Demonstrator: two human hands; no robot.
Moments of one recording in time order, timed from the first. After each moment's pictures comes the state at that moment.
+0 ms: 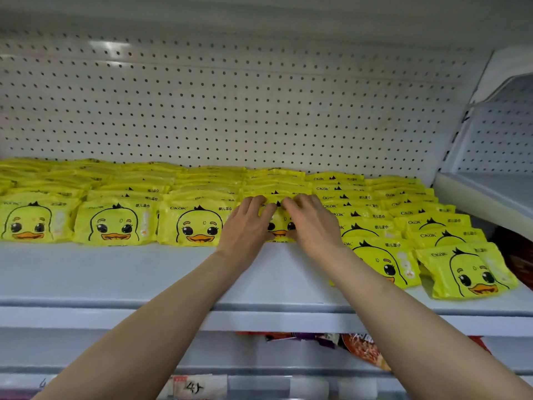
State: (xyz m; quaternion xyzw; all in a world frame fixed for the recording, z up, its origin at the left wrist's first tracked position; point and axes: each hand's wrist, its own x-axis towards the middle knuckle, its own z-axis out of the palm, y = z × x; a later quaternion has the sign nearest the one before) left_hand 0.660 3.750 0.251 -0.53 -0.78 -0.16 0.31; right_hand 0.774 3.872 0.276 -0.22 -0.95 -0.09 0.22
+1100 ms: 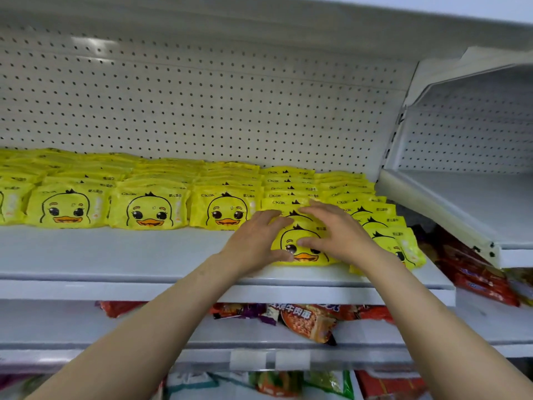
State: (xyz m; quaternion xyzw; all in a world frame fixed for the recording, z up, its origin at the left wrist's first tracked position) left_hand 0.792 3.795 0.264 -0.61 -0.76 -0.20 0.08; right_hand 0.940 3.950 0.292 -0.19 -0.96 0.11 0.18
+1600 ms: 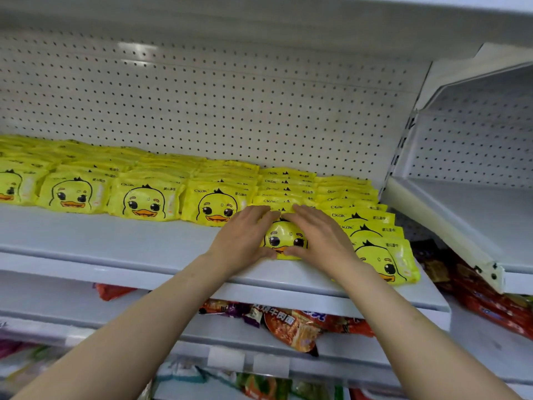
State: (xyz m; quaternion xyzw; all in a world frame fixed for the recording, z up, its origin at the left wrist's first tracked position) left_hand 0.809 3.807 0.263 -0.55 -0.80 -0.15 0.19; right_hand 0.935 3.966 0.274 -0.09 -0.98 -0.01 0.20
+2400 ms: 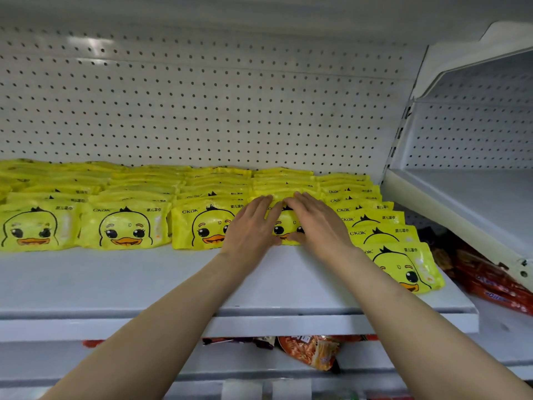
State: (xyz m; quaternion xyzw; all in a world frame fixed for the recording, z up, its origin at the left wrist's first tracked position) left_hand 0.754 3.858 0.250 -0.54 -0.77 -0.14 0.30; right_hand 0.874 3.983 0.279 -0.19 -0.96 -0.03 0.19
